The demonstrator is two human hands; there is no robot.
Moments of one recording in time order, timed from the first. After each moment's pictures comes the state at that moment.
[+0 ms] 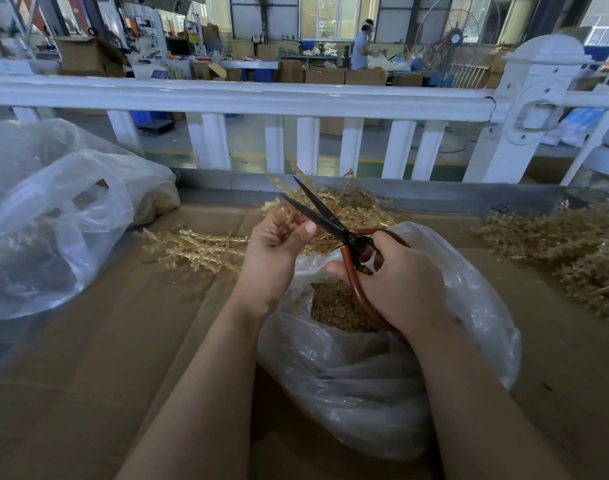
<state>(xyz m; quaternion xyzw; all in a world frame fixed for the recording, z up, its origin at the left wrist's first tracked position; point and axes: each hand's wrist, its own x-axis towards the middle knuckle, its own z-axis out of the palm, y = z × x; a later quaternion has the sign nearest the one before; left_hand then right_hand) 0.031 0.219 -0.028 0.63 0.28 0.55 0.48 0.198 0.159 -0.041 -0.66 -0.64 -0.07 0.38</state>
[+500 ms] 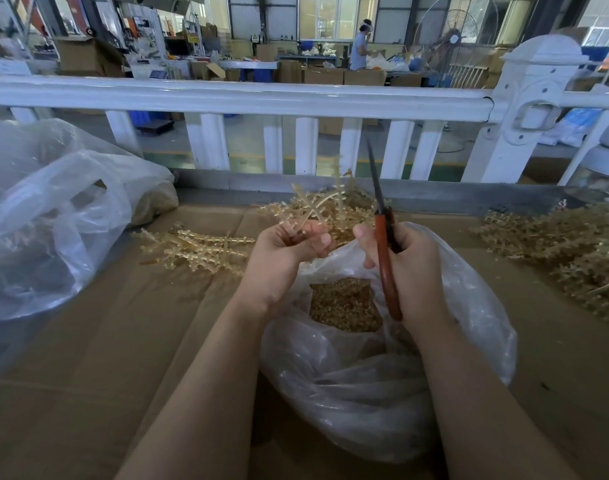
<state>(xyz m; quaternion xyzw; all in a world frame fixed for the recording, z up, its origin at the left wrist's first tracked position) 0.036 0.213 -0.025 0.57 0.26 0.51 0.59 0.197 0.161 -0.034 -0.59 -0.50 0.17 0.61</state>
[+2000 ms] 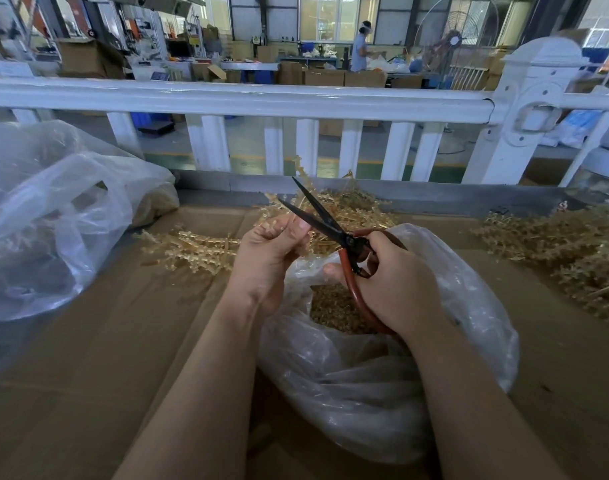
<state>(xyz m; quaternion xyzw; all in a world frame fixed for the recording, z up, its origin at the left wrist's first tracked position) 0.030 0.213 -0.019 0.47 0.24 0.55 0.65 0.197 0.159 -0.041 -0.66 -0.65 -0.04 0.37</state>
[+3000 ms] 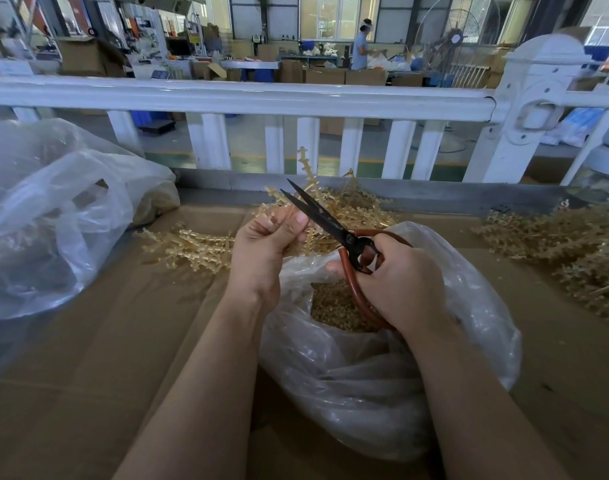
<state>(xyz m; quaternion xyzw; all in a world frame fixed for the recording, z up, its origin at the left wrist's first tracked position) 0.028 0.214 -0.019 0.48 0.26 0.59 0.60 0.200 0.161 -0.045 -0.67 -0.63 -0.09 0.38</state>
